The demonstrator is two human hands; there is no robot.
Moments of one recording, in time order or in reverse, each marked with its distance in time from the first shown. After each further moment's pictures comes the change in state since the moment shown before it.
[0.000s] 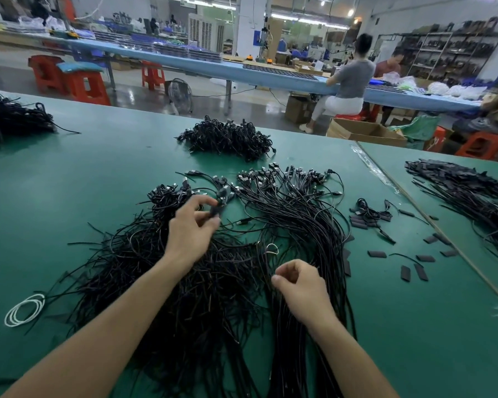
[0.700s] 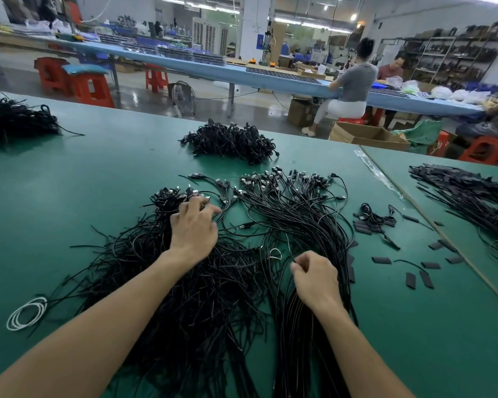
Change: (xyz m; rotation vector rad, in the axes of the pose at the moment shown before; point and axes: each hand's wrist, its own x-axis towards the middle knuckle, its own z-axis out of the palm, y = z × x) left_hand 0.041 -0.042 0.010 0.761 0.016 0.237; right_hand 0.035 0.001 -0.007 -0.360 0.197 -0.015
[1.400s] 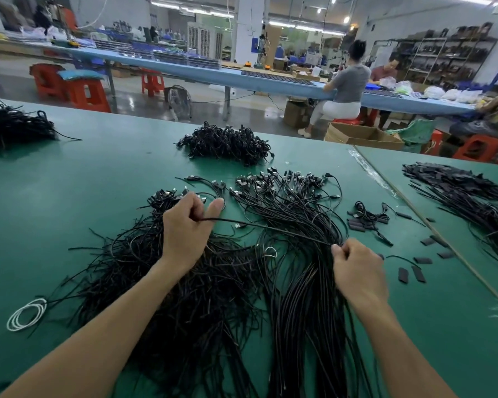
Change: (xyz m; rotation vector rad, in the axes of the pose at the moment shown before) left_hand -0.028 0.031 -0.041 -0.691 0.393 0.138; right_hand -0.001 0.023 -0.062 -0.147 0.244 0.010
